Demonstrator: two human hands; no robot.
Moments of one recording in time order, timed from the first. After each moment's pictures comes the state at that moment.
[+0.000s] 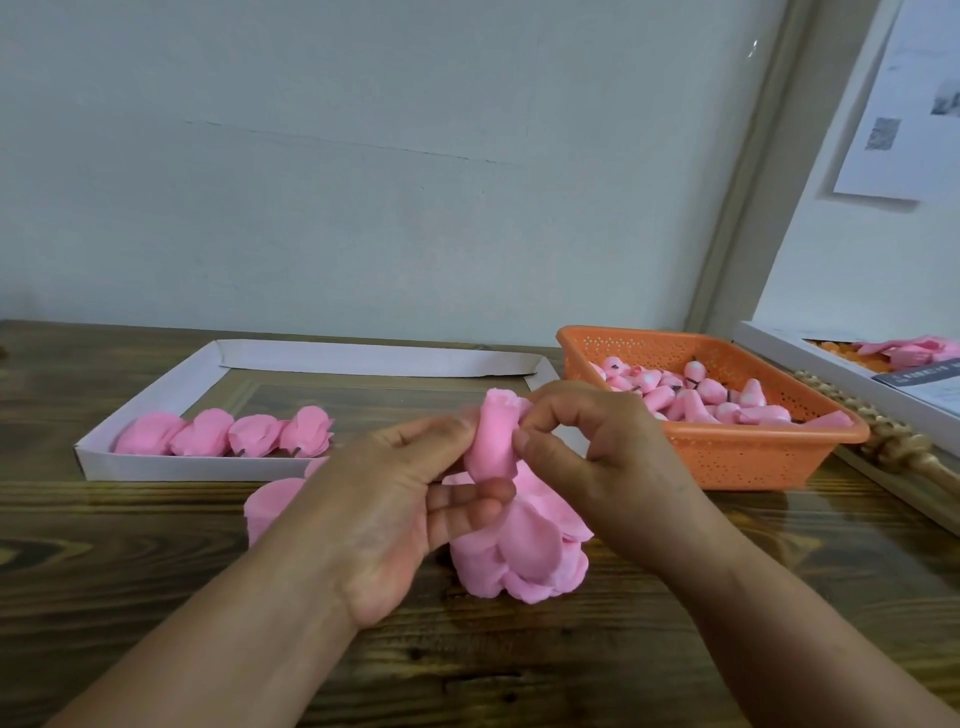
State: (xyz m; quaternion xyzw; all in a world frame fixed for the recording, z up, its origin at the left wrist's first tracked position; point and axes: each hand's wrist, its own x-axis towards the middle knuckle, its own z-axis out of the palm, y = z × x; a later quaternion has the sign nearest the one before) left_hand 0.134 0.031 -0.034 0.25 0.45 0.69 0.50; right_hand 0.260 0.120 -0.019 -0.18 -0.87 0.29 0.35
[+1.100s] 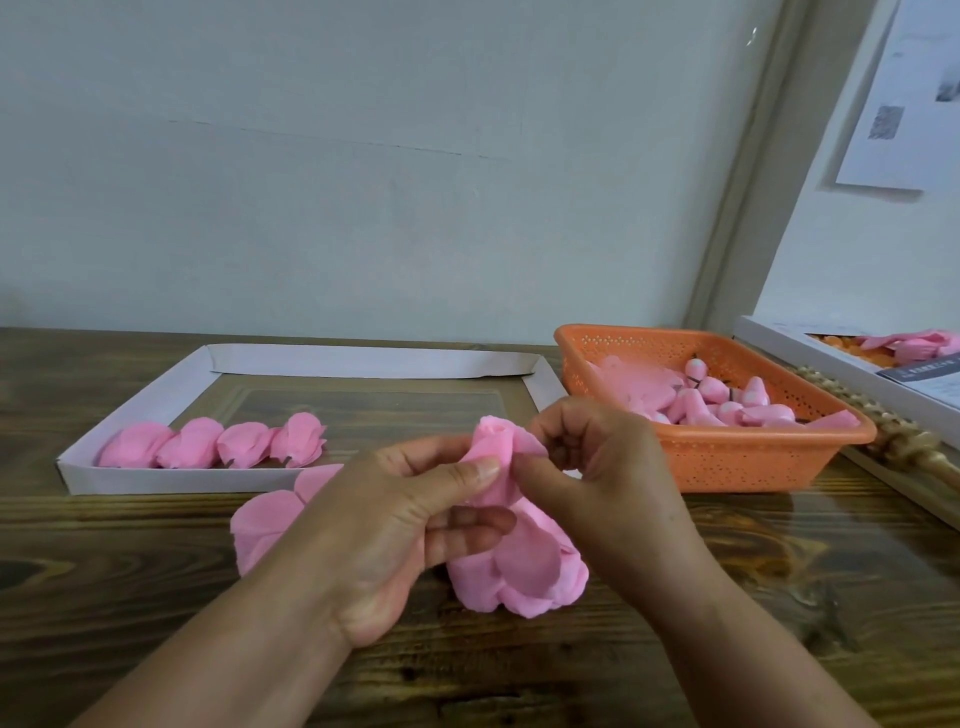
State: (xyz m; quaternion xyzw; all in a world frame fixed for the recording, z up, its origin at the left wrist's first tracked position) left_hand 0.129 0.036 -0.043 0.34 0.48 0.64 0.49; right_hand 0.254 0.123 -0.037 -0.22 -0.80 0.37 0.42
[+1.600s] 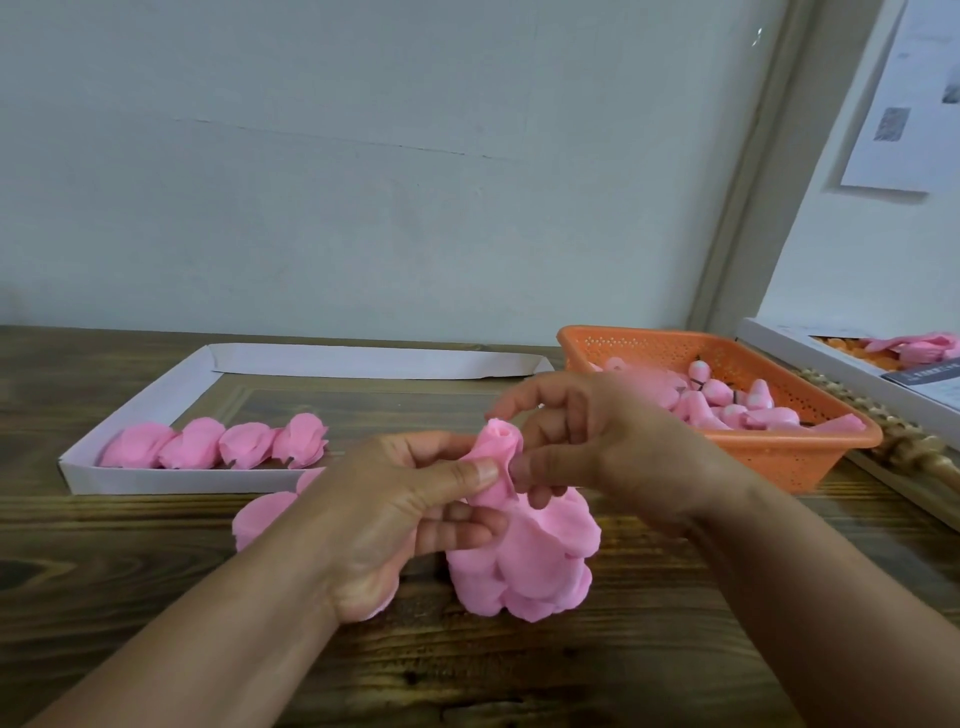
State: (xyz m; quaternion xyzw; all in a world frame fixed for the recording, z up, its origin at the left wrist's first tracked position) left_hand 0.119 0.041 -0.039 0.34 0.52 0.61 0.49; right_hand 0.255 0.156 -0.007 -0.16 -0.84 0.49 0.19
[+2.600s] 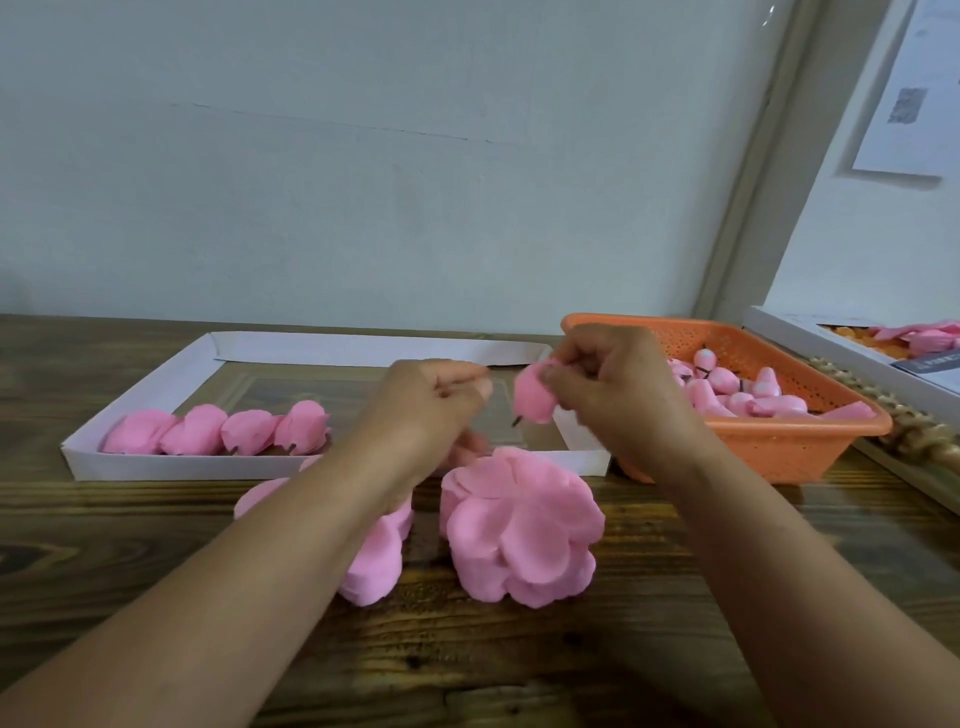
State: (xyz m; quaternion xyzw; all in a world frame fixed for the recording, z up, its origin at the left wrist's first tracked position) left_hand 0.106 0.089 -0.033 0.39 0.65 0.58 0.31; right_hand 0.237 0.193 -0.022 -0.28 -0.83 0.26 0.40
